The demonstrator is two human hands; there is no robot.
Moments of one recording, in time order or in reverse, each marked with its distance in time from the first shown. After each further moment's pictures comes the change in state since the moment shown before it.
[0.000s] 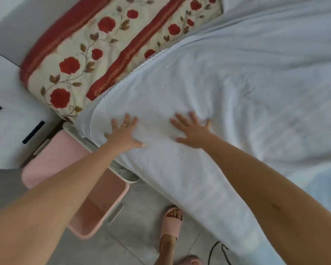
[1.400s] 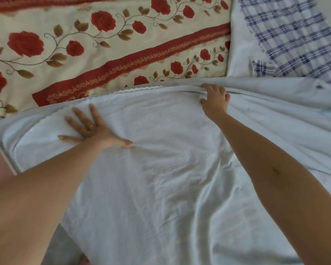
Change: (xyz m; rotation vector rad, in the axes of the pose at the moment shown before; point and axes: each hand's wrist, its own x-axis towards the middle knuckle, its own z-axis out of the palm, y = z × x) left_hand 0.098 0.059 -0.063 -0.510 -0.012 -0.489; right_hand 0.184 0.149 -0.185 -0.024 0.507 0.259
